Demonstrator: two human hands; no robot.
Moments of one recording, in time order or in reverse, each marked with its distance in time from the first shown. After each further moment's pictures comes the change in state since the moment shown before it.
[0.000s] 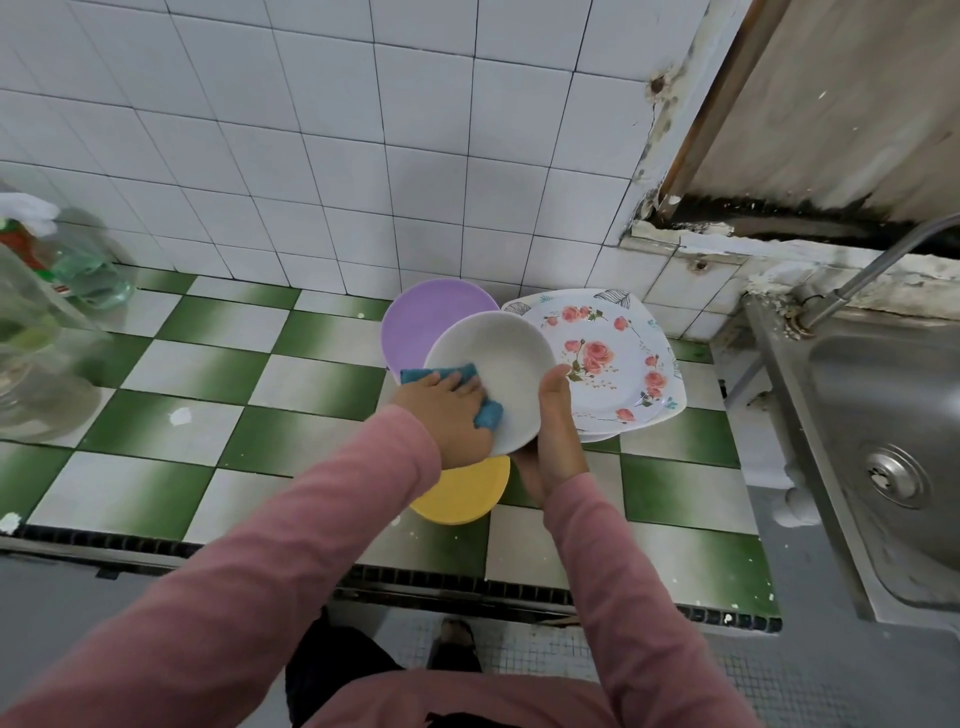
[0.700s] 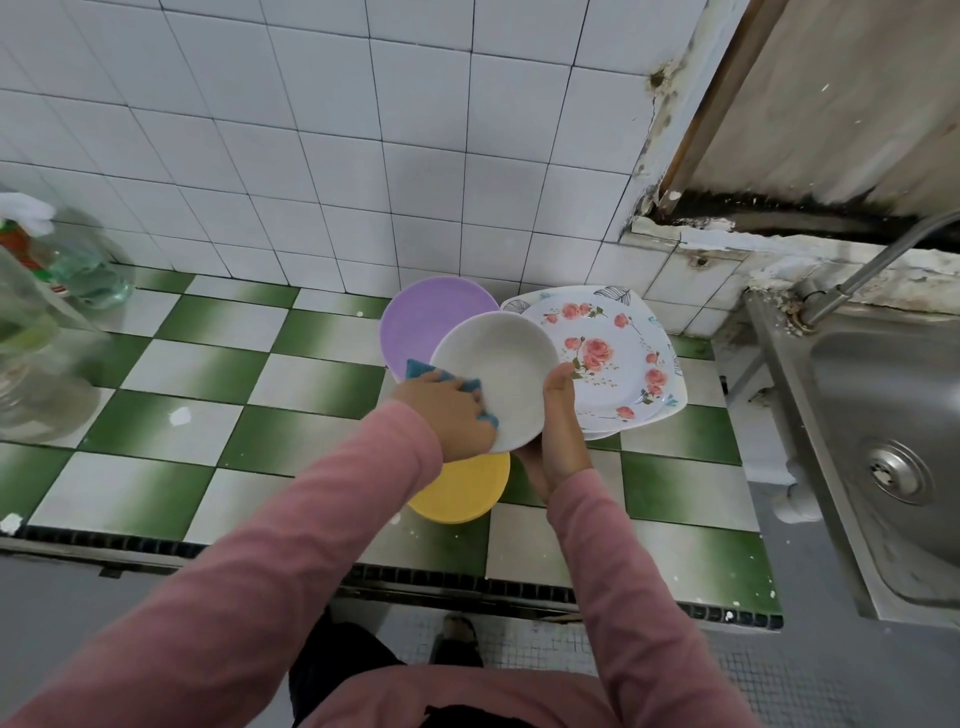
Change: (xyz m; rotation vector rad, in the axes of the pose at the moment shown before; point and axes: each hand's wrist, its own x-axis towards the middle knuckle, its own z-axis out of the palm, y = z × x) left_hand 0.009 -0.002 0.002 0.088 -0.062 0.076; right_hand 0.004 -0.004 -0.005 -0.035 0.023 0.024
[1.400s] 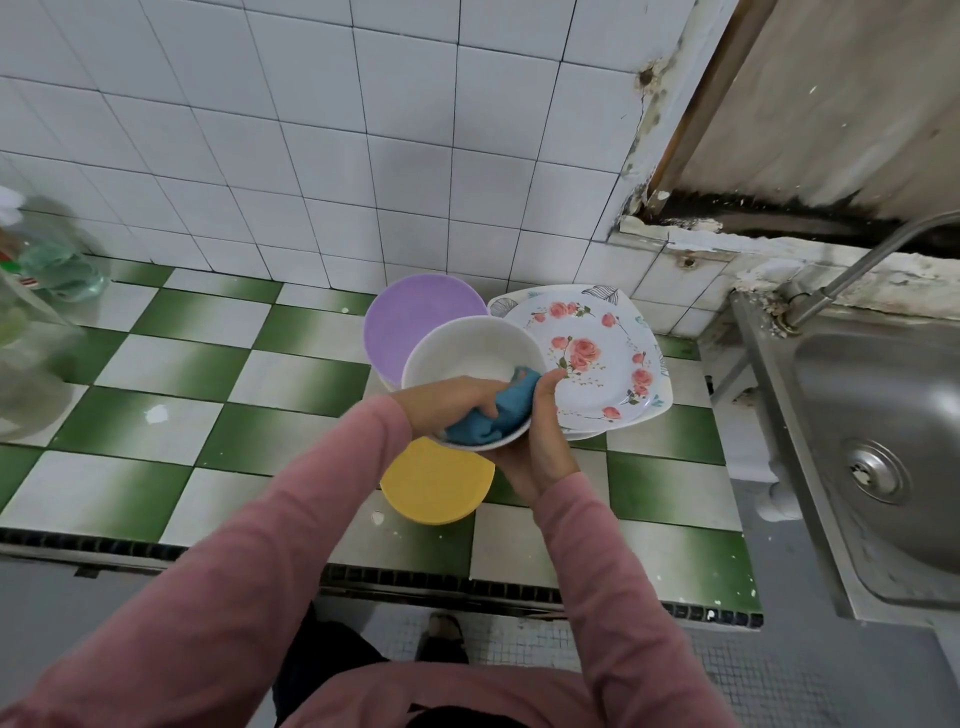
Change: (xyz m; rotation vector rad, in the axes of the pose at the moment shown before) left_hand 0.025 0.011 -0.007 -1.317 -0.150 -0.129; right_hand 0.003 0.005 -0.006 0.069 -0.021 0.122
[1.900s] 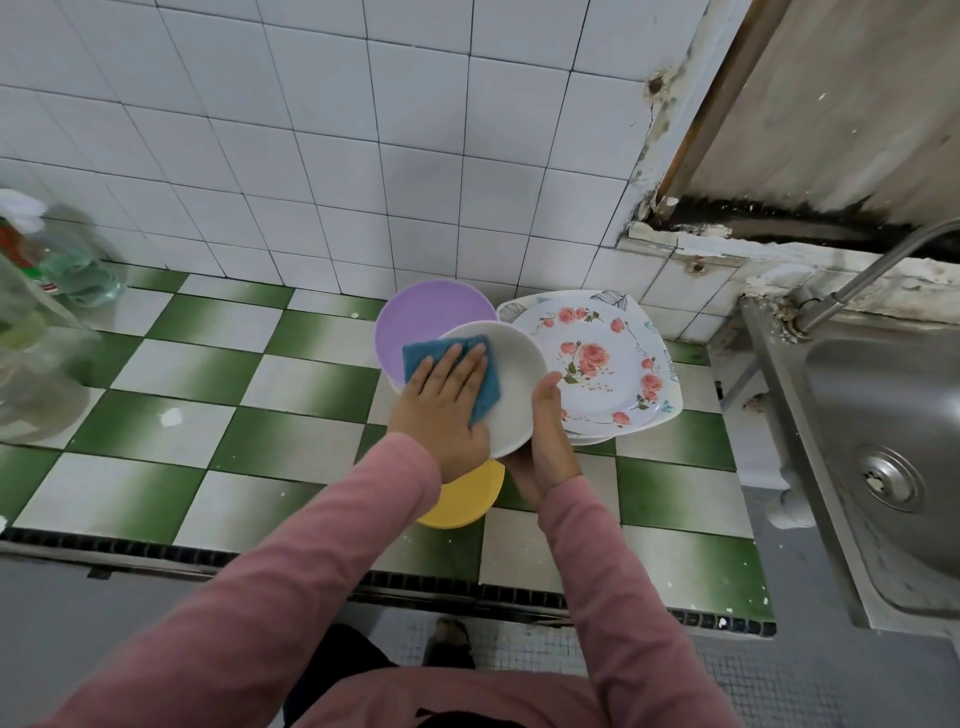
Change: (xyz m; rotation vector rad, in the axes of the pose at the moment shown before) left_hand -0.010 -0.035 0.005 1.205 0.438 0.150; right_hand 0.002 0.002 0.004 -0.056 0.043 -0.064
